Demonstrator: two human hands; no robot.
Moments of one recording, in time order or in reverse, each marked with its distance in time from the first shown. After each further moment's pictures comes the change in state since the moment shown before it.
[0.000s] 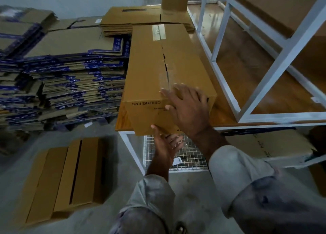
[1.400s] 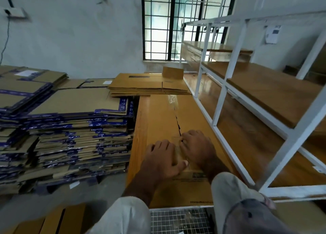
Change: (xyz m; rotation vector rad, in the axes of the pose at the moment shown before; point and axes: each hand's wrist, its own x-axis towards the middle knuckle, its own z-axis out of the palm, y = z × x) left_hand 0.005 0.222 0.062 2.071 -0.108 1.072; right_hand 0.143 0.023 0.025 0.010 -0.237 0.120
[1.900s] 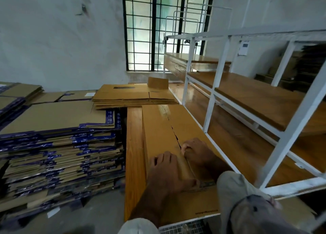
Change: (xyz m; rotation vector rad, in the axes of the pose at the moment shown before) left_hand 0.002 -0.004 0.000 -0.031 -0.060 0.004; right_hand 0.019 0.009 -0.003 0.258 -0.112 0.101
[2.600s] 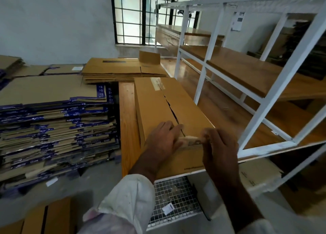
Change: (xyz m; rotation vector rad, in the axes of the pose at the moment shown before) left_hand -0.026 0.006 0.004 -0.073 0.172 0.280; right_hand -0.192 -0.061 -0.003 -0.095 0.730 0.016
